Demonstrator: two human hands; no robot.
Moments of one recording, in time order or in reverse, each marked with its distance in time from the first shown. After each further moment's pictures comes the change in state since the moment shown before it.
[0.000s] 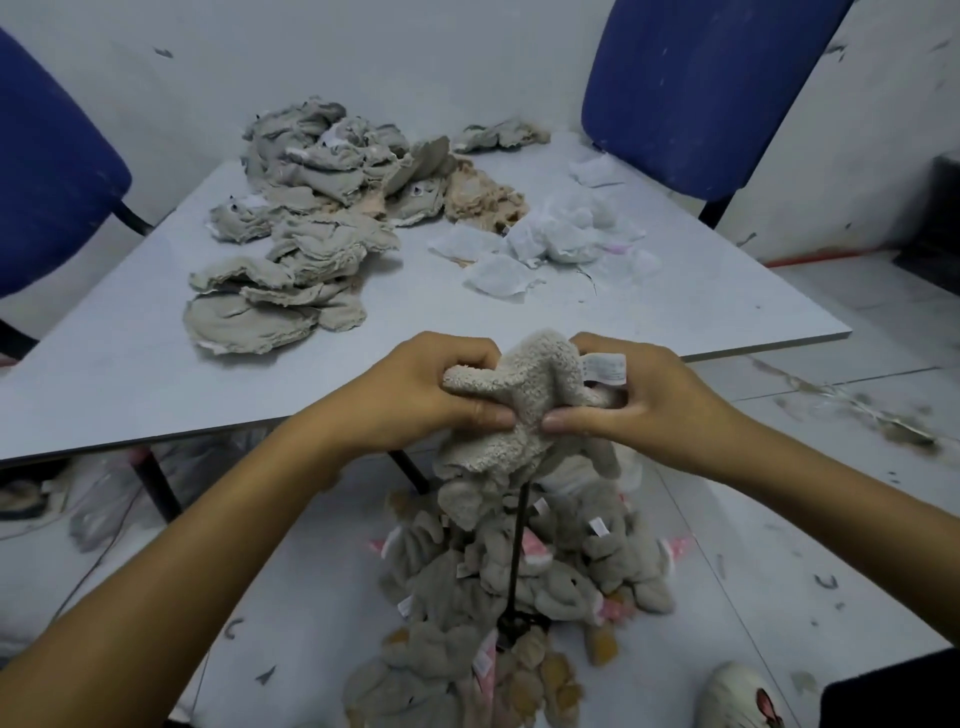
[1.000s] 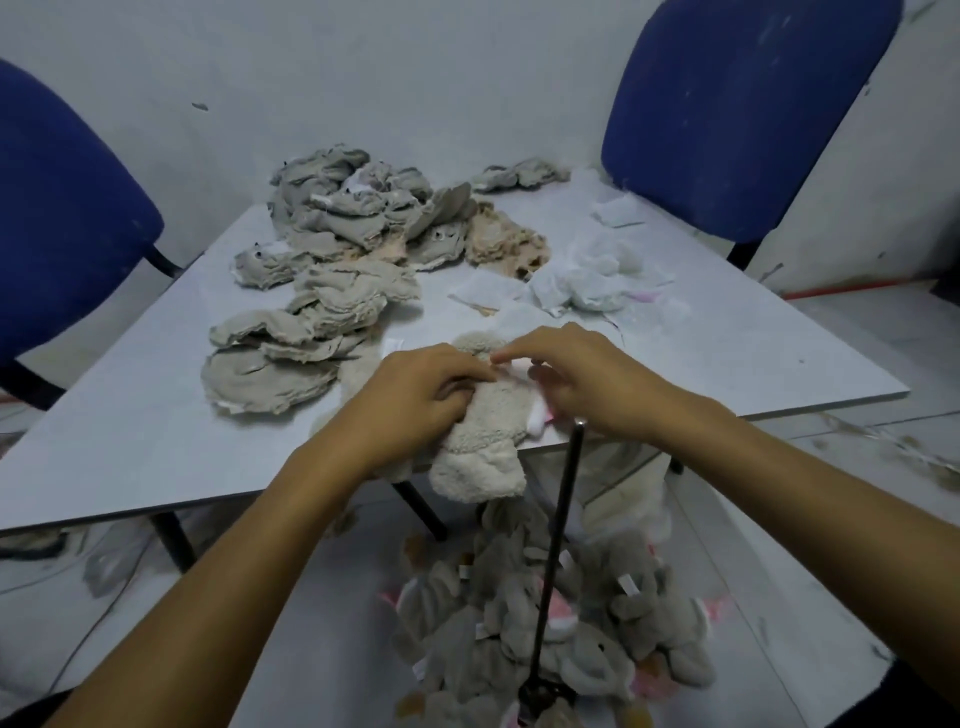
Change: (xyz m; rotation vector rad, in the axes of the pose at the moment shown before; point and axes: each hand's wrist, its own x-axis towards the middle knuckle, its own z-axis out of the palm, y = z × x) left_hand 0.037 -0.031 -0.034 0.584 0.245 0.032; right_hand 0.102 0.015 0.004 -0.381 -0.125 -0.006
